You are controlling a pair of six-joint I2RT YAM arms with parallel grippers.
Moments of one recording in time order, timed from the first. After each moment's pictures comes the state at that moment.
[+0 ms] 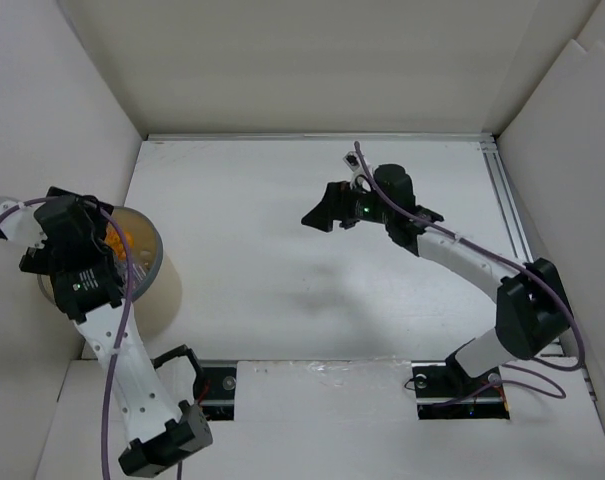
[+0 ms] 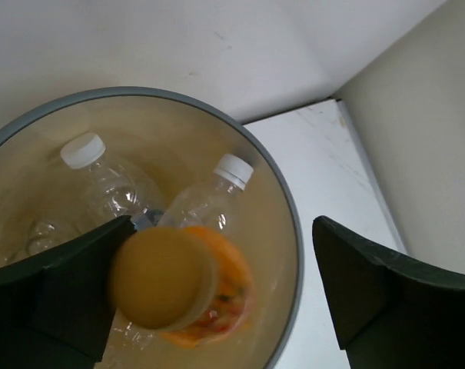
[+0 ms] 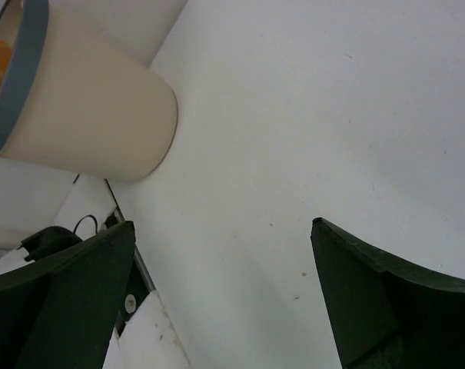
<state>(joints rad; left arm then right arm) 0.48 0.85 1.26 -0.81 -0.34 -0.70 0.53 1.53 1.06 0.16 -0.55 0.54</state>
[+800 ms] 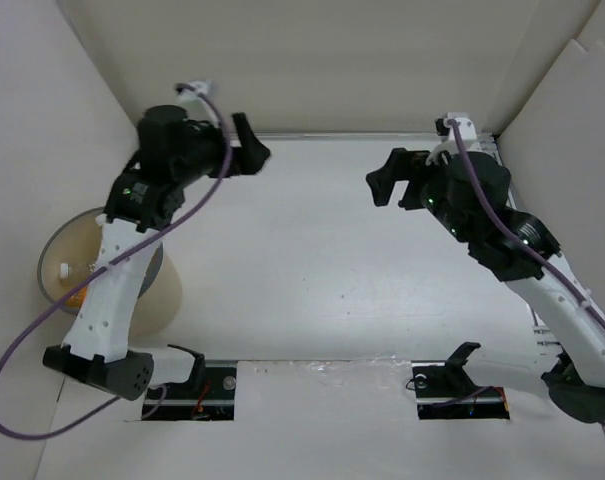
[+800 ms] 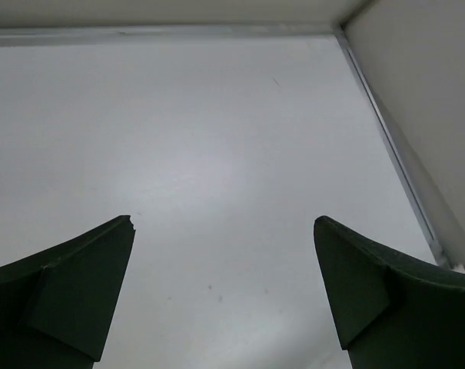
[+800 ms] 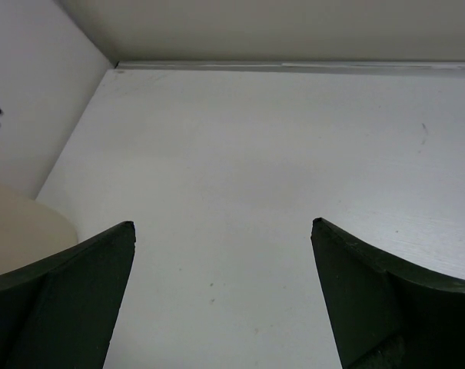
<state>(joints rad) -0.23 1.26 1.72 -0.76 0.16 -0.38 0.70 1.14 1.52 -0.60 0.31 0.37</state>
